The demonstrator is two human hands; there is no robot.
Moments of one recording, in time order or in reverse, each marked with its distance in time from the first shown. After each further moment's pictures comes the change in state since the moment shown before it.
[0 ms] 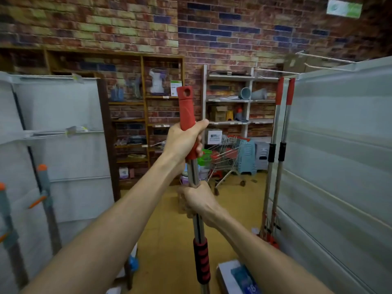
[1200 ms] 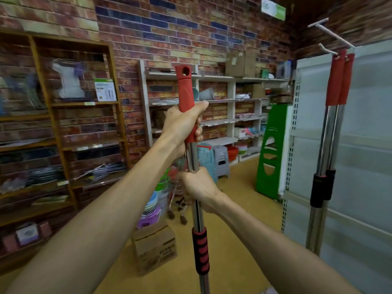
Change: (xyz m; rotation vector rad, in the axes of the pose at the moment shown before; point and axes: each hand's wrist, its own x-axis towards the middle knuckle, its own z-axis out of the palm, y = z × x) left_hand 0.597 -0.217 -0.001 -0.157 -0.350 -0.013; right_hand 0.613 0.018 -0.080 -0.004 0.395 0.015
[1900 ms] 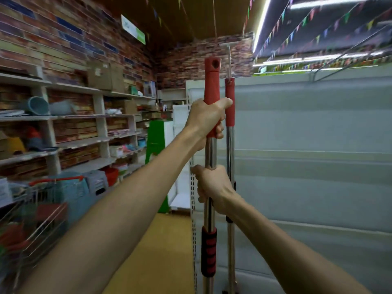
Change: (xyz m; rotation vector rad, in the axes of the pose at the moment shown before) left_hand 0.114 -0.043 0.199 -0.276 -0.753 -0.034; right_hand 0.051 -0.007 -0.178 0.011 0.844 0.076
